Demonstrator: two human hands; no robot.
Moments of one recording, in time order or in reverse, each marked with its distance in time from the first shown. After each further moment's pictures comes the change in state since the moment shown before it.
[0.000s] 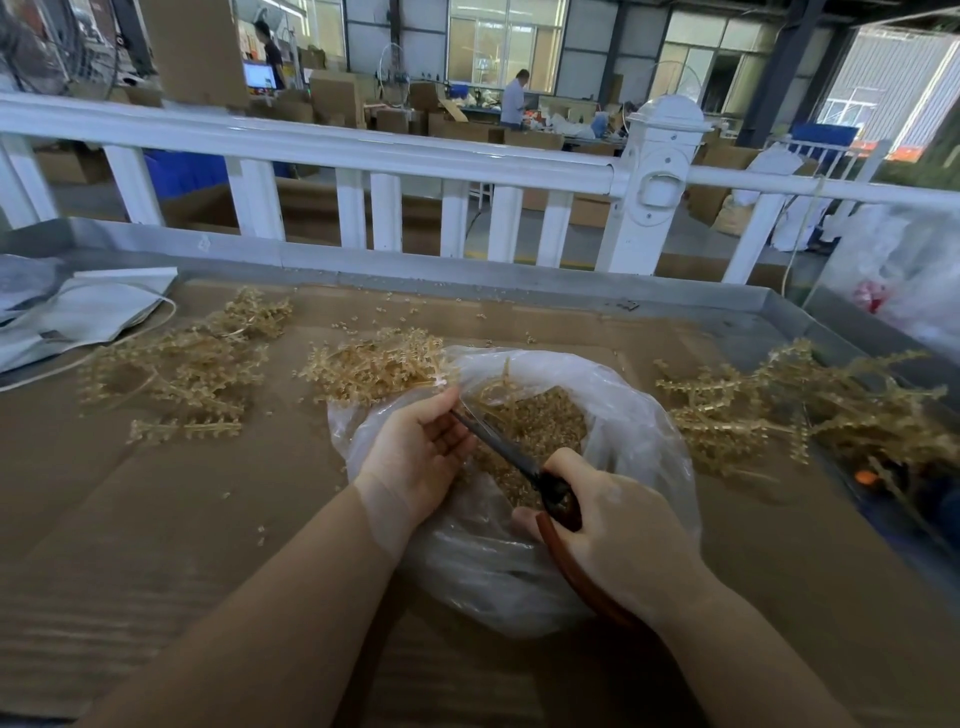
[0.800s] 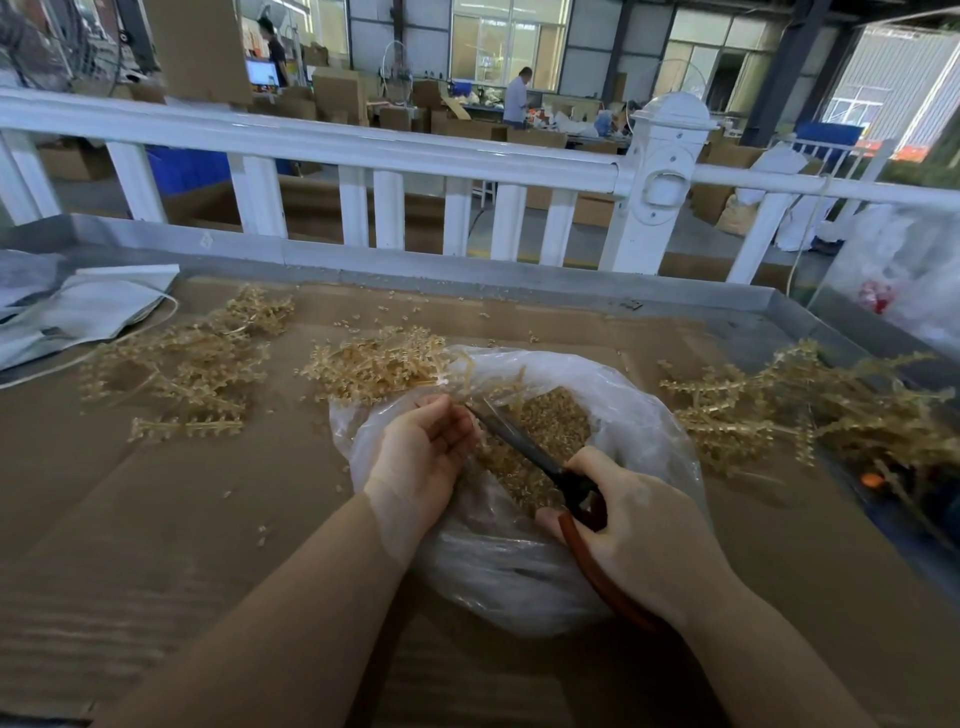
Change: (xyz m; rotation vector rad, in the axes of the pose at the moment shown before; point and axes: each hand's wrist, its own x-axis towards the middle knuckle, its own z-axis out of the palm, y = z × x) left_hand 0.000 -0.004 -0.001 -0.082 0.027 0.038; right_hand -0.004 0.009 -0.005 -0.055 0.036 0.043
